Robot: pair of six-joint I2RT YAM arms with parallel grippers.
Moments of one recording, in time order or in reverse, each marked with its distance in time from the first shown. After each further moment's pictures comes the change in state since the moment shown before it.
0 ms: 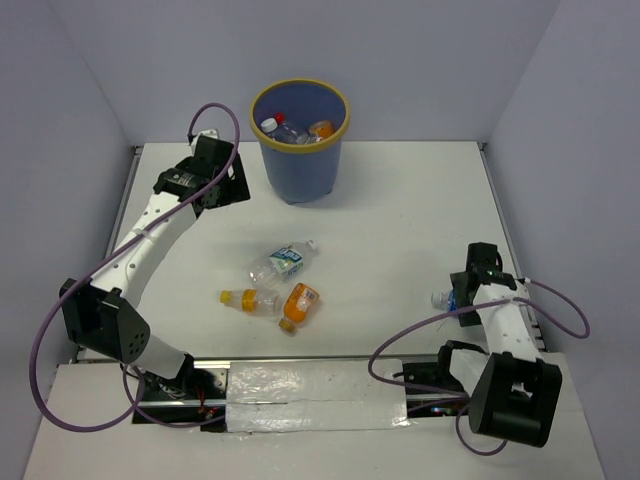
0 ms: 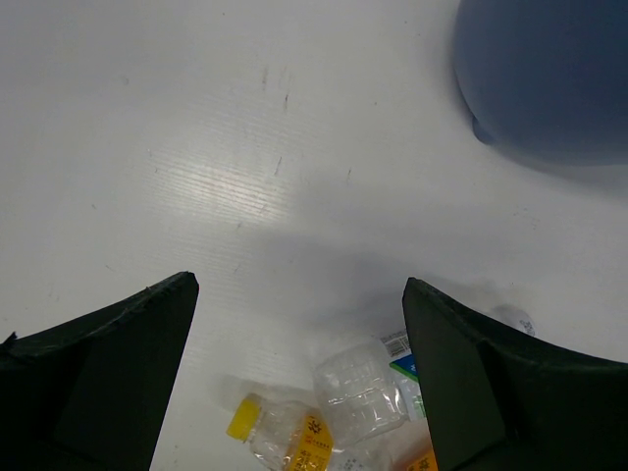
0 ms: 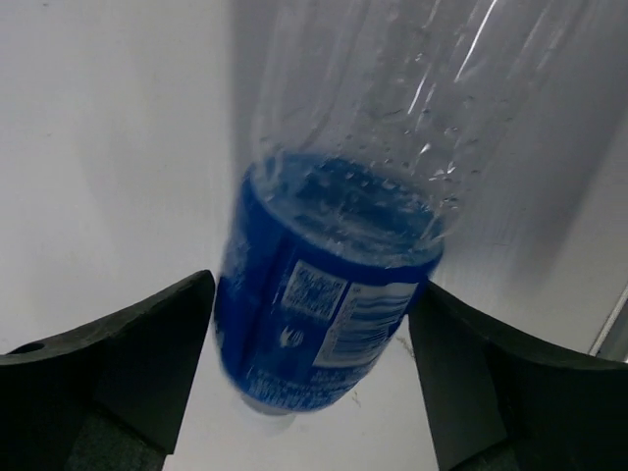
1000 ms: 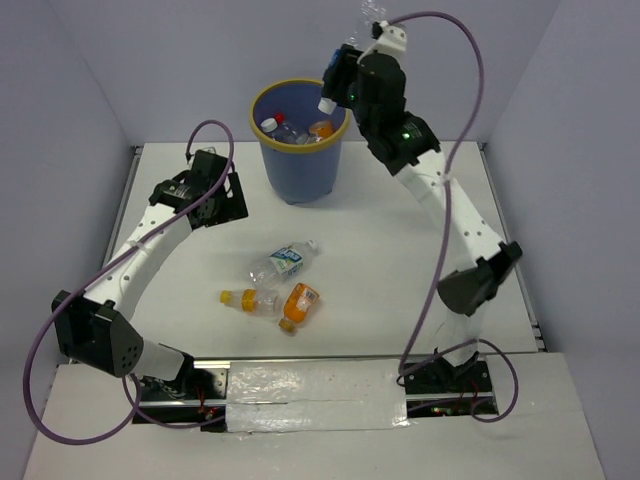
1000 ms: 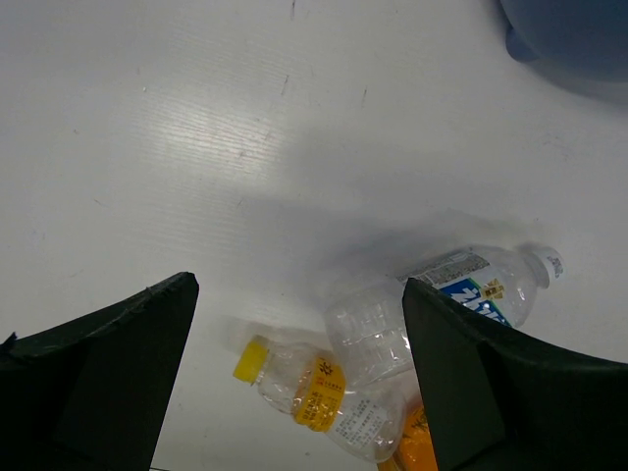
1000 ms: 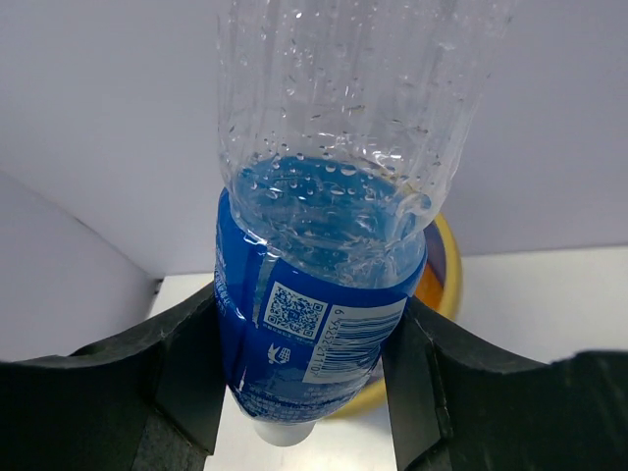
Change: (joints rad) left arm 0.001 -0.077 -0.113 -0.070 0.066 -0.045; right arm 0.814 0.838 1.659 0.366 0.099 -0.840
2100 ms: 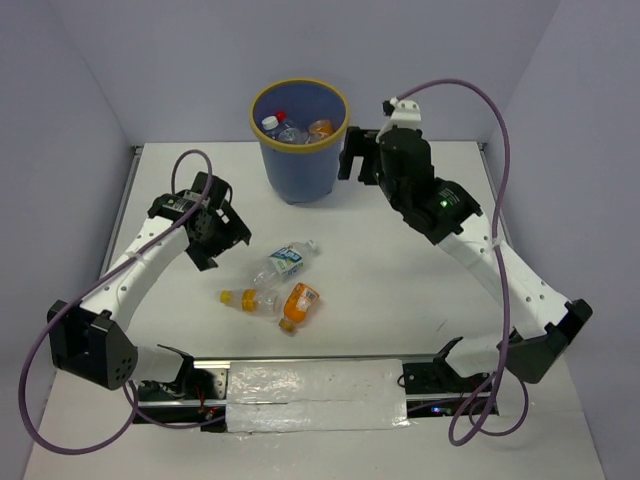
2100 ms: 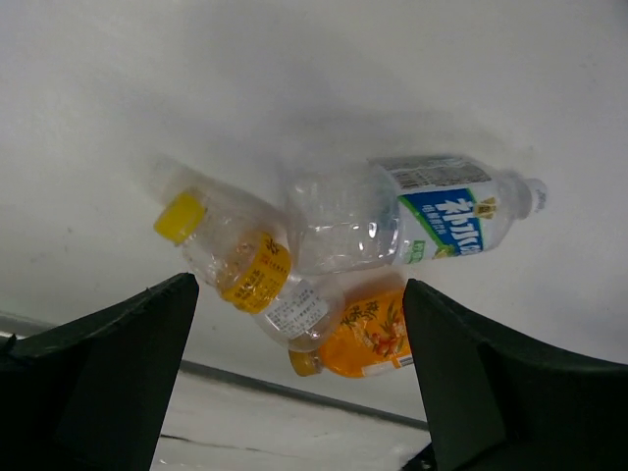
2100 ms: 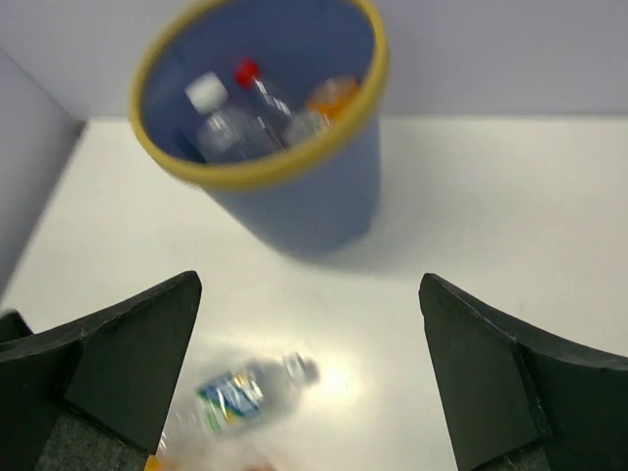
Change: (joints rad) left arm 0.004 -0.062 -0.098 -0.177 0.174 -0.399; right arm 0.114 -0.414 -0.539 -0.074 0.032 -0.088
